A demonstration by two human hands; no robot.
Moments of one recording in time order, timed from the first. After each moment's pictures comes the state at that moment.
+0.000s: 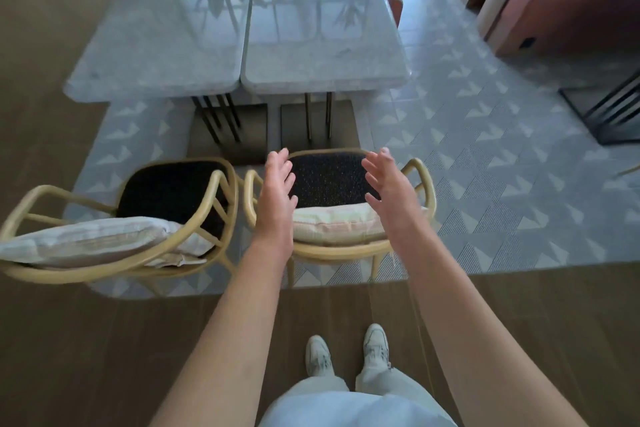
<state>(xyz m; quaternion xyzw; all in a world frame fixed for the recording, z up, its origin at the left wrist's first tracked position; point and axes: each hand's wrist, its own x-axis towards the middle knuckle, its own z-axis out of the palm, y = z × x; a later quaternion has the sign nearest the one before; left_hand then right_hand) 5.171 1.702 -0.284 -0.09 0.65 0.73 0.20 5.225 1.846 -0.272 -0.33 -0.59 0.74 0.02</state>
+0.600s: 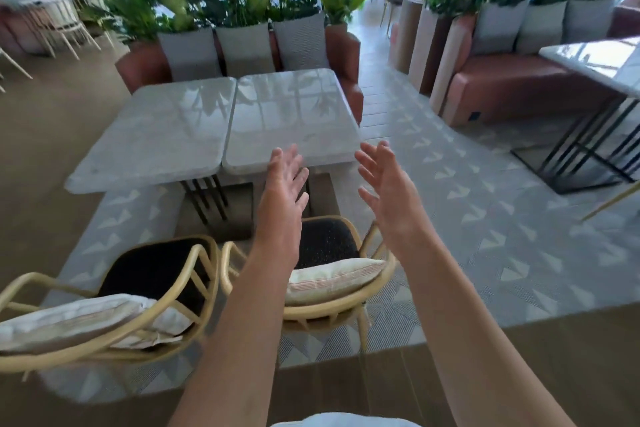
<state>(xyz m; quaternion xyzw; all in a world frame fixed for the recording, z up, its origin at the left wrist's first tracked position) 5.218 1.779 -0.163 0.08 0.59 0.79 0.15 5.273 1.906 -0.158 -0.19 -0.58 0.77 0.17</state>
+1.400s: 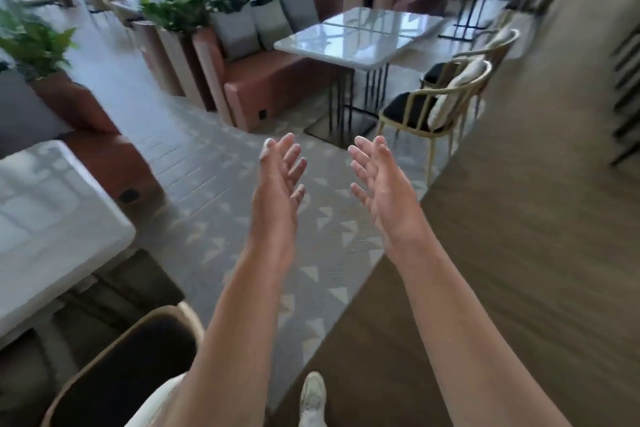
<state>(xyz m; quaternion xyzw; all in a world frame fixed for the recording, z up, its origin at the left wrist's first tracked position) 5.372 2.171 -0.133 0.29 0.54 0.68 0.40 5.493 2.224 -0.140 -0.37 -0.52 0.64 0.42</state>
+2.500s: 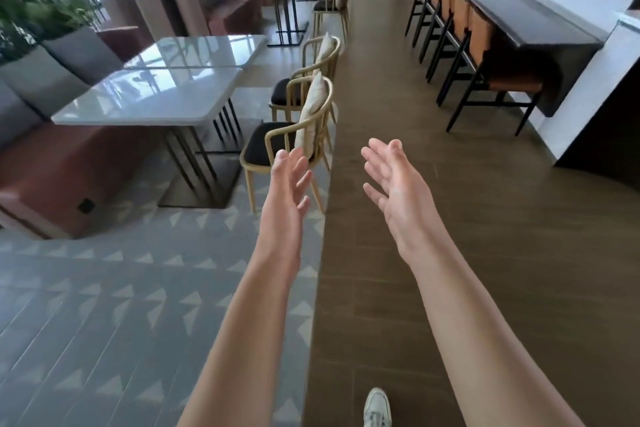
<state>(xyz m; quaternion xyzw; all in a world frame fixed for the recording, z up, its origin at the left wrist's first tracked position) 5.488 2.627 -0.150 0.43 0.45 0.51 0.59 5.630 2.610 -0.149 -0.53 -0.36 0.49 0.60</state>
